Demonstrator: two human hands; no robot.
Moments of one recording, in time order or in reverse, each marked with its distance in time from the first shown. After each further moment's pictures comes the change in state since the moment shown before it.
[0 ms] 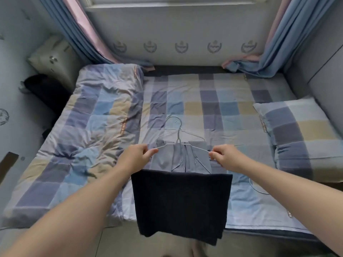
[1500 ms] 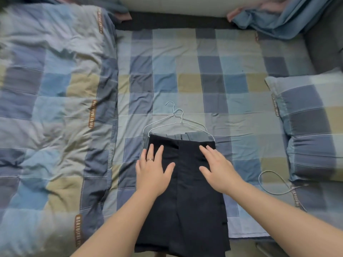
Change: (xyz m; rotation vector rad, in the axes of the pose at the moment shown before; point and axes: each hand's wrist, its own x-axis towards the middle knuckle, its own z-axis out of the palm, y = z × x) left_hand 0.163 -0.022 0.157 -0.005 -0.221 -0.113; right_hand 0.184 0.029 0.098 -0.174 -0.084 0.192
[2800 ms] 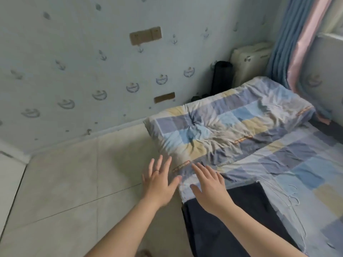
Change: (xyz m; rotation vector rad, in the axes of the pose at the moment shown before) left_hand -0.463 -0.039 -0.024 -0.333 0.669 -0.866; right_hand -0.294 -0.191 0.041 -0.476 -0.159 -1.244
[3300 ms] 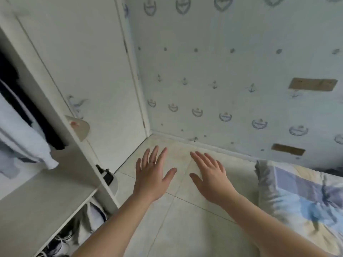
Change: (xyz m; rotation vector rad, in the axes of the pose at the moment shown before) left_hand -0.224 -0.297 -0.183 0.012 0.603 -0.544; right_hand 0.032 -0.394 0.066 -0.002 -0.042 -0.886
